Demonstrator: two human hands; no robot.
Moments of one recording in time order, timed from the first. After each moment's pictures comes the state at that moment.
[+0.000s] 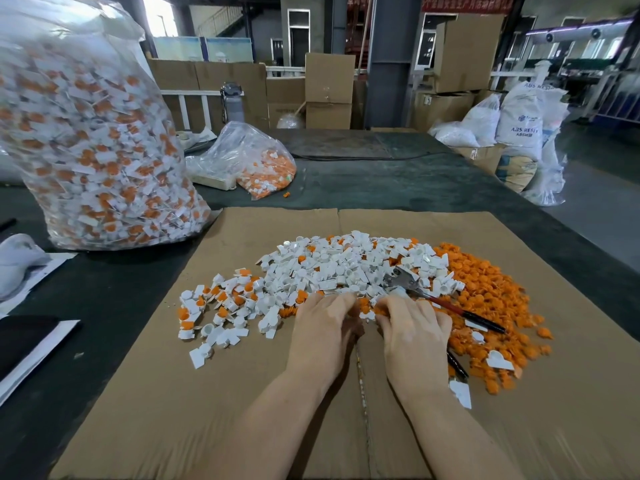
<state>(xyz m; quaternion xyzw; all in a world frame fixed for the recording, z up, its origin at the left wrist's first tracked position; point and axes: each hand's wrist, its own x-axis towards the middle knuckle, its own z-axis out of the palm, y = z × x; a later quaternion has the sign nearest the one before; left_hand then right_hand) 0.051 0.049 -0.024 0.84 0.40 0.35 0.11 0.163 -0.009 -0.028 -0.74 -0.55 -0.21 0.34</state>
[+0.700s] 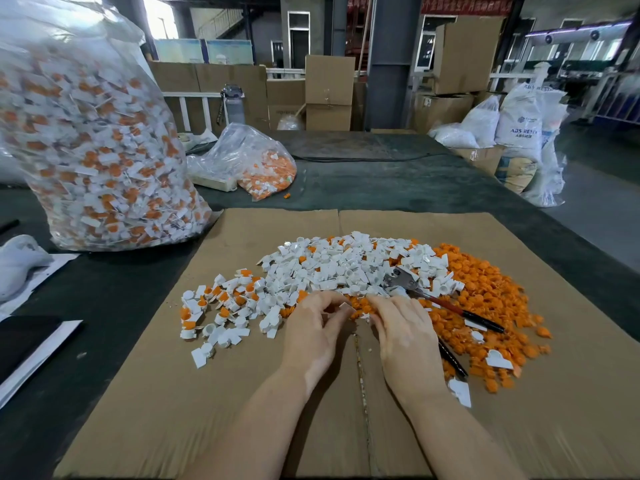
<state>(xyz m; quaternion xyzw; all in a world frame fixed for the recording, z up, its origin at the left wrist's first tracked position) 0.043 0.051 -0.020 0.72 0.44 0.40 0.36 0.165 -0.010 -0.029 -0.65 -0.62 -0.19 0.38</state>
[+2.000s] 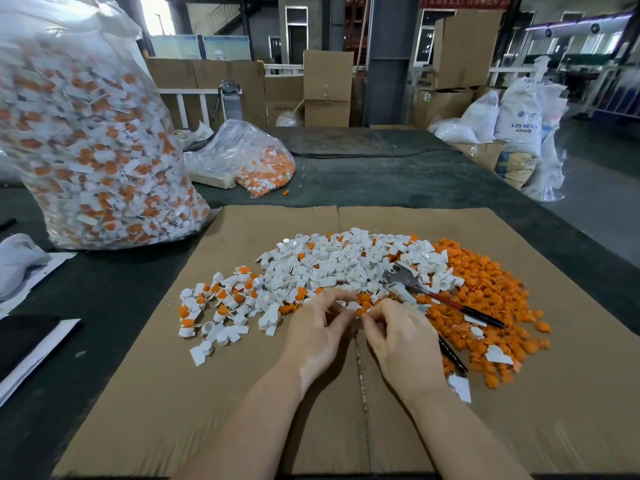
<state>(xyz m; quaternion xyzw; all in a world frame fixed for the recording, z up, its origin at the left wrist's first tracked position) 0.040 0.048 -0.017 0.73 0.40 0.36 0.42 0.160 -0.014 -0.018 -0.67 -0.62 -0.11 0.40</state>
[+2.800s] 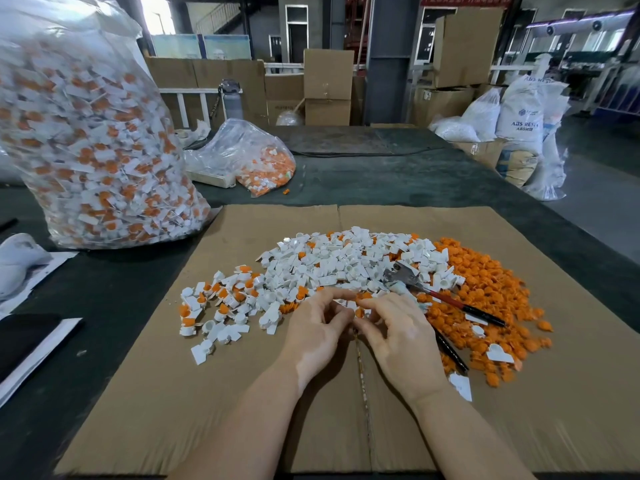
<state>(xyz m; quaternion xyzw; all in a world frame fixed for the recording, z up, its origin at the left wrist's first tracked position) 0.038 0.048 -0.014 0.69 0.38 0.37 0.49 0.163 -0.015 -0.019 -0.63 -0.65 -0.09 0.41</state>
